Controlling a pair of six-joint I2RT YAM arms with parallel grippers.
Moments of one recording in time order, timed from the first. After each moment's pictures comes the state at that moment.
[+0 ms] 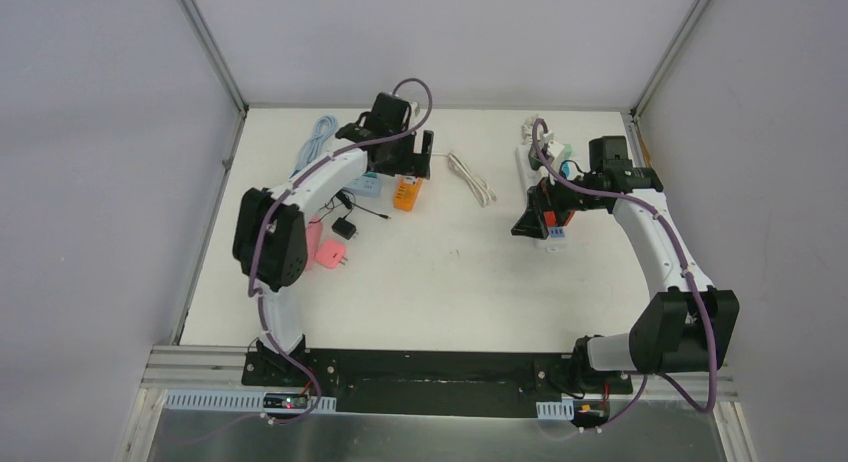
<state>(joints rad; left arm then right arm) -0.48 1.97 1.65 -0.50 0.09 -0.21 0.07 1.37 1.19 -0.94 -0.87 -0.58</state>
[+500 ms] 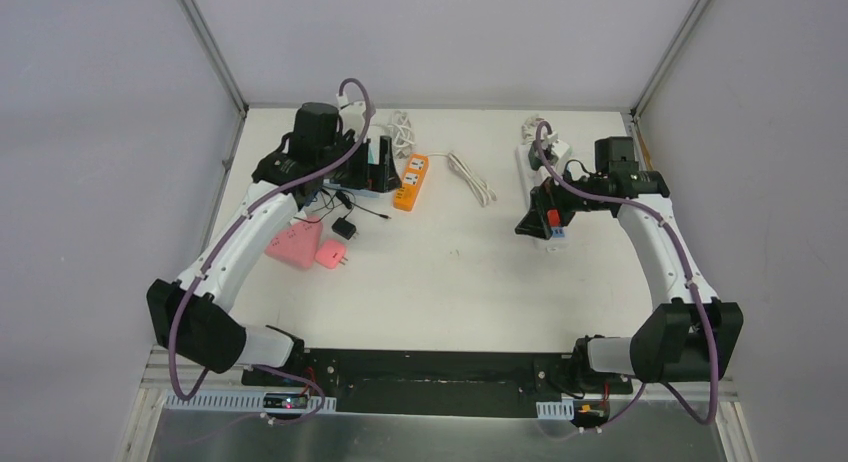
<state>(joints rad) -0.39 1.39 1.39 -0.52 0.34 -0.20 0.06 1.33 1.18 -0.94 -0.84 -0.58</state>
